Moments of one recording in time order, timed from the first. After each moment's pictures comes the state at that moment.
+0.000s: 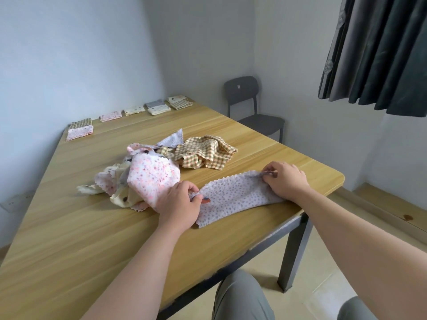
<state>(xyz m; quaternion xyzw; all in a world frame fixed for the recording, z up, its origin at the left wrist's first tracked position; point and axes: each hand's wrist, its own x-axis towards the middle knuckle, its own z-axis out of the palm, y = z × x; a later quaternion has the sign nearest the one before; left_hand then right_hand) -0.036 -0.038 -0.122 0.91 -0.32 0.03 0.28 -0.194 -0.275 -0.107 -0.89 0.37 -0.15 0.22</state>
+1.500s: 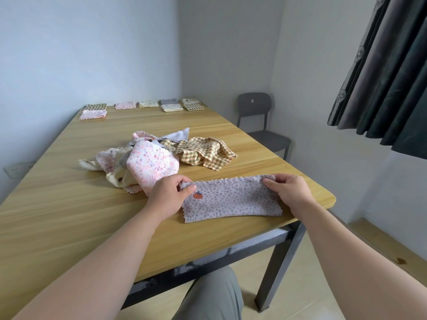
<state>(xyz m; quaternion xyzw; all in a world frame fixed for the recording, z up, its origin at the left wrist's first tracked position) -0.041 -0.034 -0.124 0.86 -0.30 0.01 0.41 -0.219 -0.287 -0.106 -0.74 0.32 -0.25 0.54</state>
